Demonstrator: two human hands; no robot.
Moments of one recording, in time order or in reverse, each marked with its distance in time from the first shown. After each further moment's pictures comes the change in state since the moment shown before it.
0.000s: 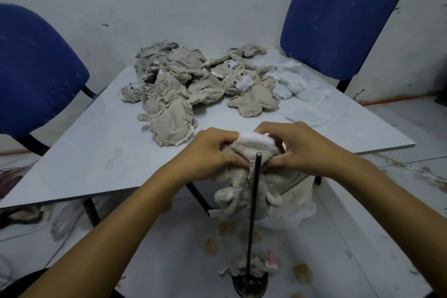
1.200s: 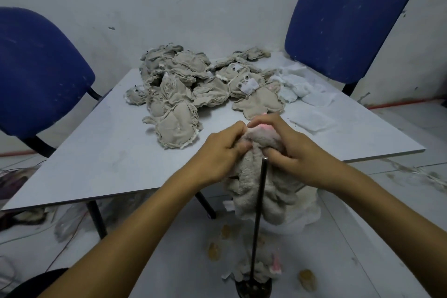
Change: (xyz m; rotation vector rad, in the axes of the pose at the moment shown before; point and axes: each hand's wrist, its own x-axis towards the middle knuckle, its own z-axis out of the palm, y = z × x) left_hand 0.006 0.002 0.006 -0.021 0.105 -0.016; right_hand 0.002 -0.007 0.014 0.212 0.106 -0.137
